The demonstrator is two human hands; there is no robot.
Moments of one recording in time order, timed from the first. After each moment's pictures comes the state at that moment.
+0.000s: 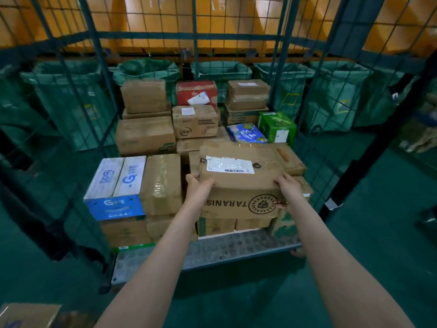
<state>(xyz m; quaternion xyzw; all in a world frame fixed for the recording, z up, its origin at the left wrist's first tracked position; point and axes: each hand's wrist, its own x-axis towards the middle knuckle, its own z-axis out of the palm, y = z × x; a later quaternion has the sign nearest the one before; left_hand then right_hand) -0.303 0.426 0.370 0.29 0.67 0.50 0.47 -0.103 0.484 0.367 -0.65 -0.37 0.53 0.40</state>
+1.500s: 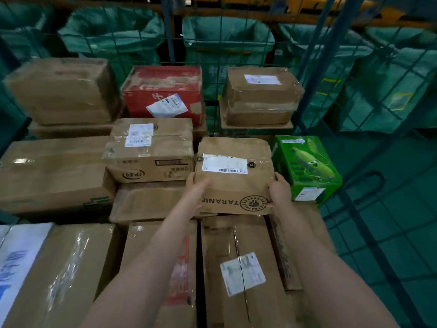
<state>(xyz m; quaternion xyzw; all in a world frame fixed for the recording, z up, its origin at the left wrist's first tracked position) -0.339 0.992 0.268 0.17 0.69 0.44 0.55 -0.151 1.067 0.259 -0.69 -0.42 0.48 0.33</state>
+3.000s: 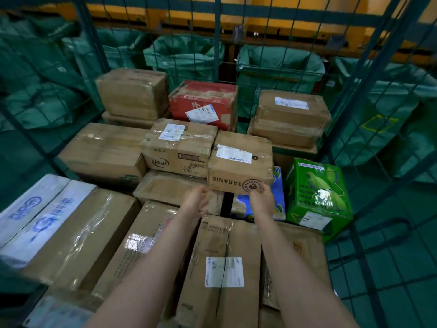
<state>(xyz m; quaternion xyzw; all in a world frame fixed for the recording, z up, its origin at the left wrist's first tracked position) -0.271 0.941 0.308 0.02 0.67 0.58 0.47 -0.154 1.043 0.283 -0.62 -0.54 0.49 0.28</state>
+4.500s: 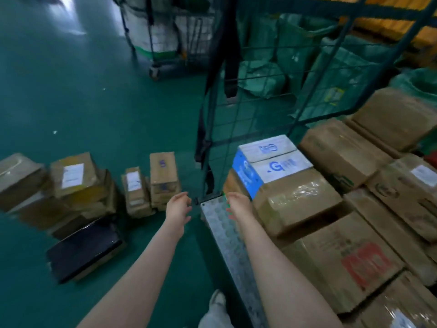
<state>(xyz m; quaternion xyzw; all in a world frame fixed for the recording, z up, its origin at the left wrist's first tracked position) -0.394 0.352 0.259 -0.35 0.59 0.72 0.13 -0.407 0.497 0.255 -0.28 -0.76 0.57 -0.12</state>
